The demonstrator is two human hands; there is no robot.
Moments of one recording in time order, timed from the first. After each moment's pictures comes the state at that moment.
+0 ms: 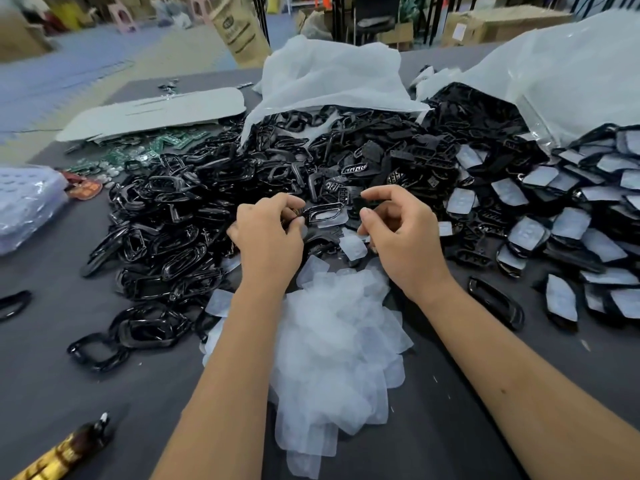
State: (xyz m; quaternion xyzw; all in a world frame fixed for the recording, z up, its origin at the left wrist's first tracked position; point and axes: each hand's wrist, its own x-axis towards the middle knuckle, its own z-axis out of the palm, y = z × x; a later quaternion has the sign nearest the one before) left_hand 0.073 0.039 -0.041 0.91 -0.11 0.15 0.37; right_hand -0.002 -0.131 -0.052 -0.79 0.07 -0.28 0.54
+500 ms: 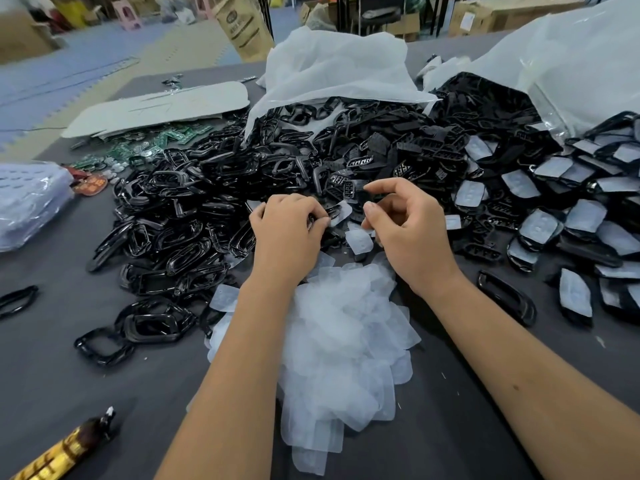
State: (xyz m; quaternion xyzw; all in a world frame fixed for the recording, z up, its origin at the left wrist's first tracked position) left_hand 0.079 0.033 -0.052 0.93 -0.21 0.11 0.27; right_hand 0.000 -0.130 -0.055 -0.78 0.06 -0.28 0.56
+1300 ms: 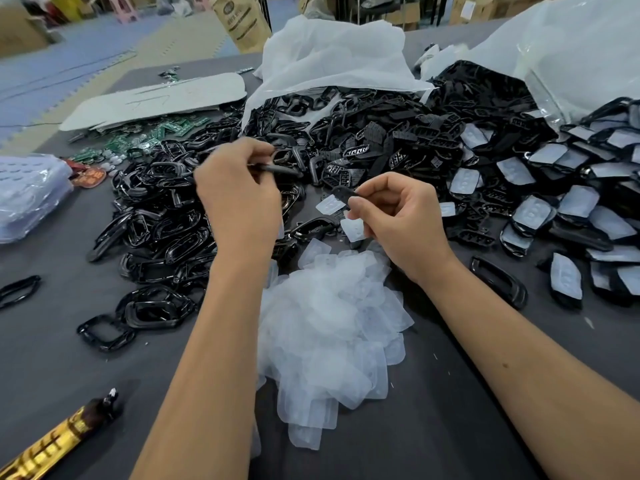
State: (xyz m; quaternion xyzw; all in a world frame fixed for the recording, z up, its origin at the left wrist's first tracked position) left_hand 0.072 0.054 -0.001 0.85 -0.12 0.28 0.42; right_hand -0.003 -0.129 -0.054 -0.73 0.01 -0.25 0.64
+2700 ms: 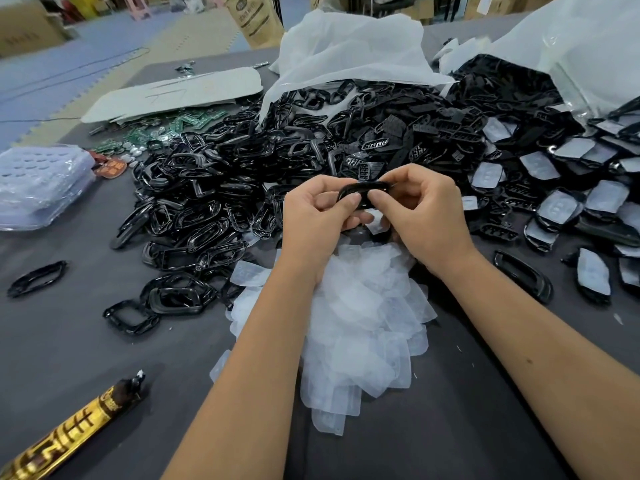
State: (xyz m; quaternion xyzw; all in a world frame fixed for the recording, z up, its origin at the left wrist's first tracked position) left_hand 0.041 0.025 -0.044 0.65 -0.11 -0.09 0.75; right_hand -0.002 -0.129 -0.054 -0.80 0.06 -0.27 0.53
